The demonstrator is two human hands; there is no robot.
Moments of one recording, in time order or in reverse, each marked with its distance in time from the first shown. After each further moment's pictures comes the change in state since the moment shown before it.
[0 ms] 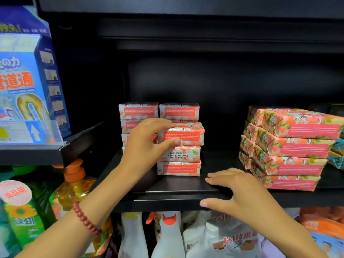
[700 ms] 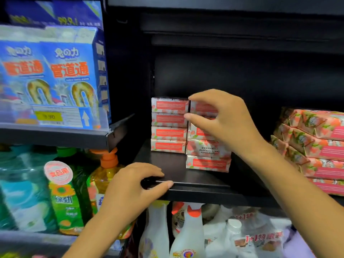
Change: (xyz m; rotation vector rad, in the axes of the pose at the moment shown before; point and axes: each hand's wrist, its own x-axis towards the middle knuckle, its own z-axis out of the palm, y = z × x) left_hand -0.104 -0.034 -0.050 0.115 -0.068 -0.232; right_hand 0.096 -0.091 -0.046 0.153 0.447 -0.243
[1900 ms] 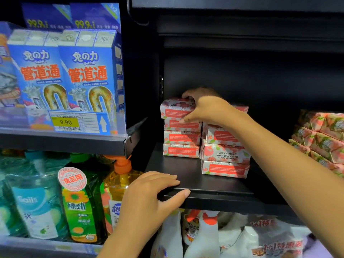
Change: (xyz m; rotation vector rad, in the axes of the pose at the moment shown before) left_hand -0.009 -0.004 0.003 0.003 0.054 0.038; right_hand 0.083 0.011 0.051 -0.178 -0.429 0.113
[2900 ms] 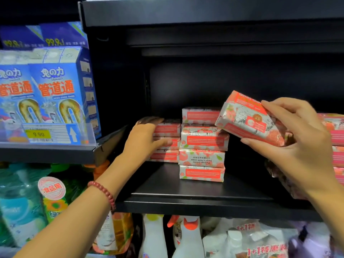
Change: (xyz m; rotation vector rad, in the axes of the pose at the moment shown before) left_hand 0.143 -0.005 0.023 0.261 -0.069 -0.024; right_hand -0.165 0.099 -0.016 0.116 0.758 -0.081
